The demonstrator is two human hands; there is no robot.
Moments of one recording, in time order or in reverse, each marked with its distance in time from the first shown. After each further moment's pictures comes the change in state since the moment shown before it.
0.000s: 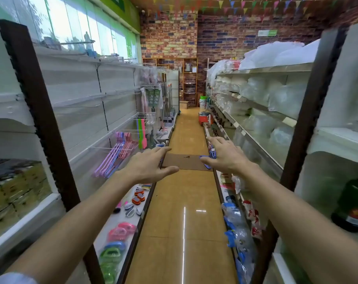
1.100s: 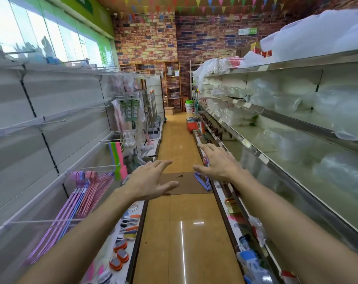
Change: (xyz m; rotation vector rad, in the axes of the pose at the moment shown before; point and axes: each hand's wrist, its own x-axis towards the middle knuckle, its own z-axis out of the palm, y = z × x) left_hand 0.453 -0.188 0.167 -0.024 -0.062 0.102; right_hand 0.475 0.138 0.137 0.019 -0.002 0.075
